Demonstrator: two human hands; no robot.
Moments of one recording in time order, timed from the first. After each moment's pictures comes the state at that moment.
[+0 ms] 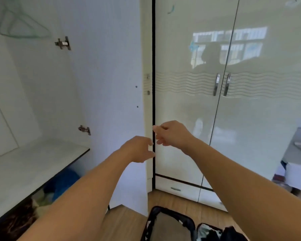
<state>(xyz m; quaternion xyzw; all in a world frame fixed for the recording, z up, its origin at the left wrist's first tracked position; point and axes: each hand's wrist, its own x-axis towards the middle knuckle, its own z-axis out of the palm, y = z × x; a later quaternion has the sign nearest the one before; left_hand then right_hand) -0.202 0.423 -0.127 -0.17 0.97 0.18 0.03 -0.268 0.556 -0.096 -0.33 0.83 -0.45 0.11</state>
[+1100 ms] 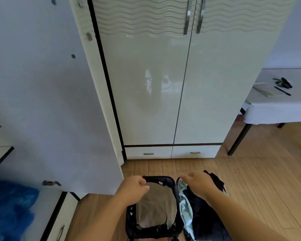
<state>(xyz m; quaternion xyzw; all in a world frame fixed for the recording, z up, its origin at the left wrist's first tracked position) -0.288 0.381 -0.404 -0.12 0.89 0.37 0.22 -0.333 0.602 -0.390 0.02 0.93 -0.29 0.22</state>
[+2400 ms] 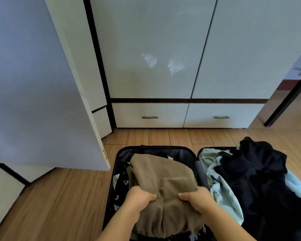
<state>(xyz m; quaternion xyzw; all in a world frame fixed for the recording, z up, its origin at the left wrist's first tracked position) -0.398 0.369 -0.962 -0.34 0.71 0.57 0.26 -0.423 0.561 -0.958 0.23 0.82 -0.45 0.28</state>
